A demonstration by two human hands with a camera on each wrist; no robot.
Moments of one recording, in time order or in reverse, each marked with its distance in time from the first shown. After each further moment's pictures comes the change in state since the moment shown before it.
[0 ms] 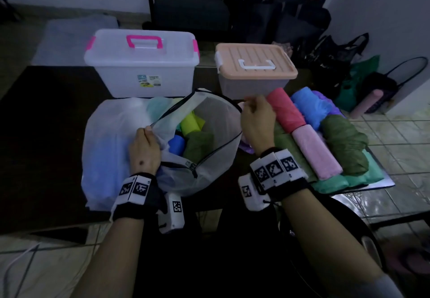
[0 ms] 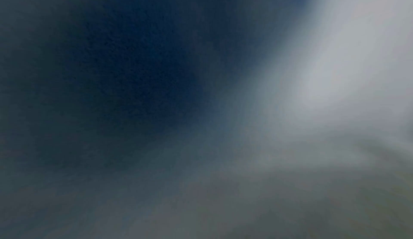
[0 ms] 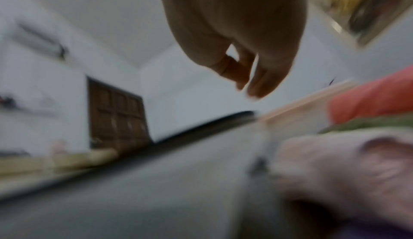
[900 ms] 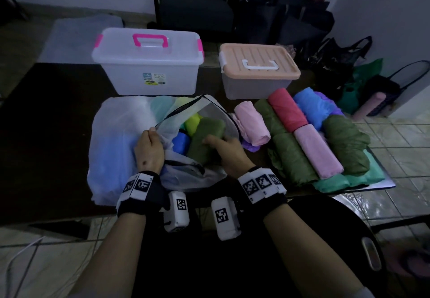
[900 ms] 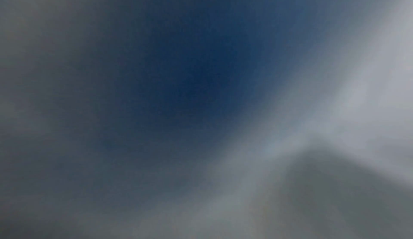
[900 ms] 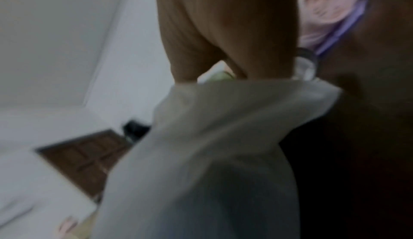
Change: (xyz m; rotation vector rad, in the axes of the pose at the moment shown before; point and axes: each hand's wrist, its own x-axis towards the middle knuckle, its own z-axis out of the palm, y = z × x) left_hand 0.002 -0.015 0.008 -0.128 0.012 -0.023; right_hand -0.057 0.015 0.045 0.593 -0.497 0.637
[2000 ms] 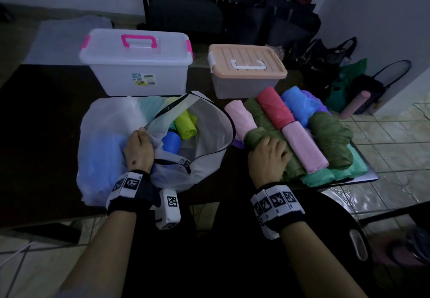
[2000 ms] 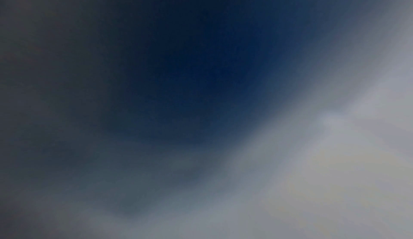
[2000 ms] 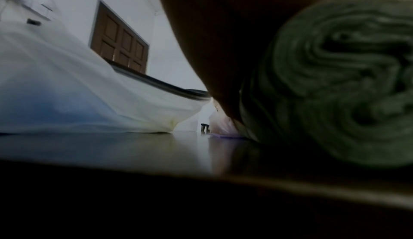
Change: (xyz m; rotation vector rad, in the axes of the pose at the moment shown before) left_hand 0.003 -0.004 0.001 0.005 0.015 -0.007; right_hand -0.016 0.020 -0.083 -1.554 0.763 -0.215
